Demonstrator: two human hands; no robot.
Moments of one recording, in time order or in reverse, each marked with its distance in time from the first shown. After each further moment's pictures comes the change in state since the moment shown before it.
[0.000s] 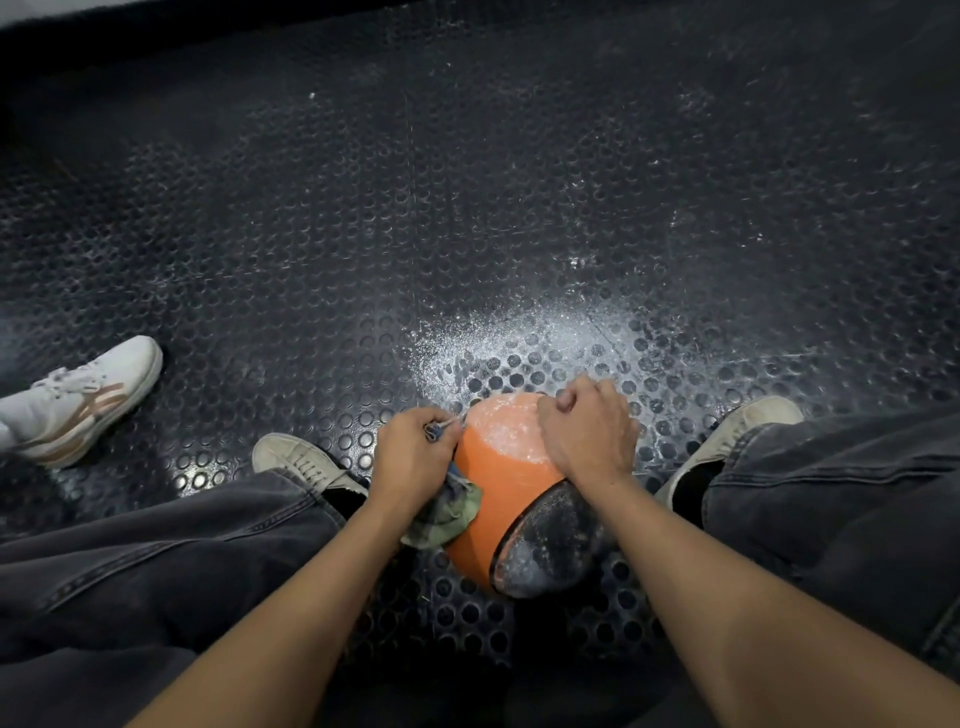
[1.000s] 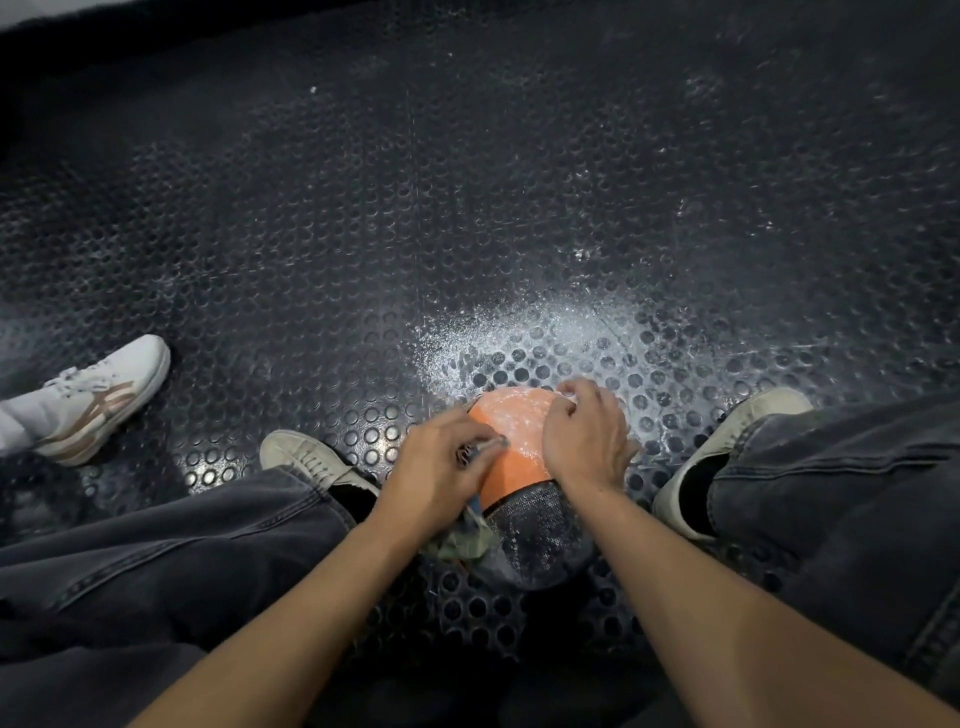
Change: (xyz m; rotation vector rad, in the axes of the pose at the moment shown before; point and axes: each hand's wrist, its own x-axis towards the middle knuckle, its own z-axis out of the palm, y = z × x) left_hand -0.019 0.009 -0.004 0.097 -0.163 0.375; right_hand -0.009 0.000 0.017 0.124 0.016 0.140
